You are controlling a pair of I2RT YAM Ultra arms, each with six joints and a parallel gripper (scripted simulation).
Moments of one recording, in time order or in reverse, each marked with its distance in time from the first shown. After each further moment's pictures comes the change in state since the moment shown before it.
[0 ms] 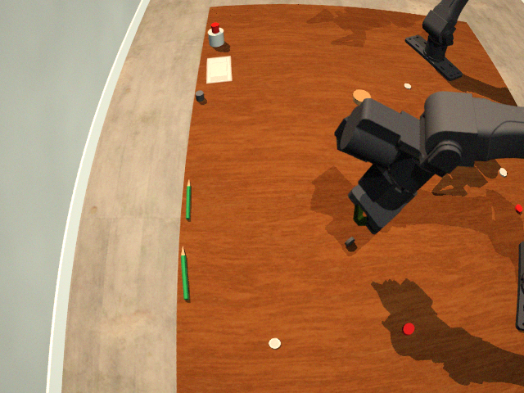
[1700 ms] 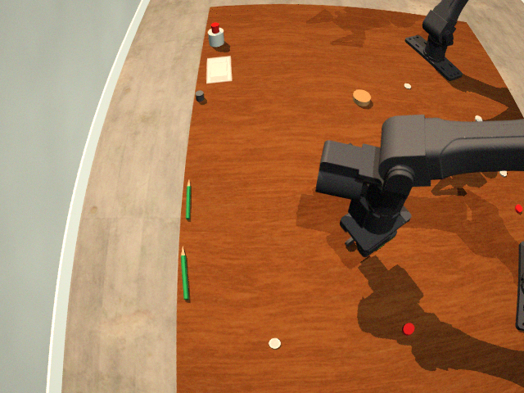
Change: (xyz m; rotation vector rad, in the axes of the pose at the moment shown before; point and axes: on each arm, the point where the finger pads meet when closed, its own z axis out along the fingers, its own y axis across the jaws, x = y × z) left arm 0.039 -0.022 0.056 0.184 0.230 0.120; right arm 0.001 0.000 0.000 -0.001 0.003 0.002
